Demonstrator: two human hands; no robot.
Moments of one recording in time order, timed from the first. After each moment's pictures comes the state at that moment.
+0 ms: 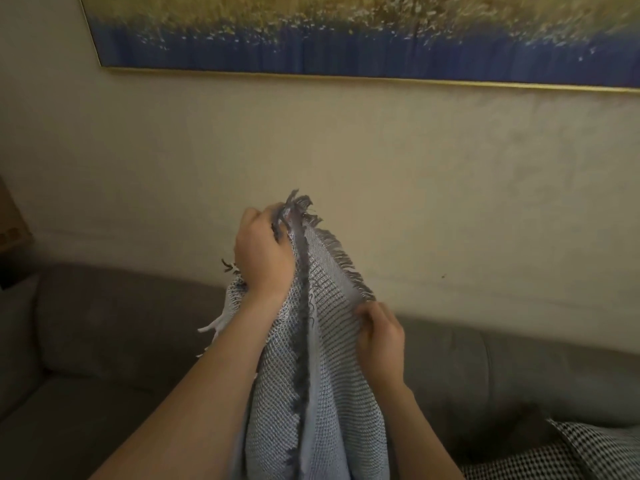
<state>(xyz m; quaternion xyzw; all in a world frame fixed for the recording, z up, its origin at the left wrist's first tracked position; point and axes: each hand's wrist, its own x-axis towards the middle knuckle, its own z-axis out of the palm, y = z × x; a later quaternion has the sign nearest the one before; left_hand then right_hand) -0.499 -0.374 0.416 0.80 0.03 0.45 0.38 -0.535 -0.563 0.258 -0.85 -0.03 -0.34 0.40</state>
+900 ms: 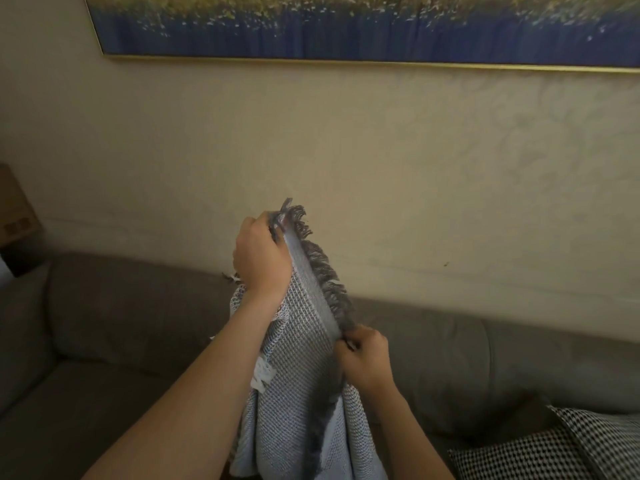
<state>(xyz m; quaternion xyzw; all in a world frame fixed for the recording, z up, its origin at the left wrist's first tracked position) -0.505 -0.373 0.385 0.83 0.09 0.41 0.37 -0.555 -0.554 0.216 -0.87 -0.04 -0.17 0.47</state>
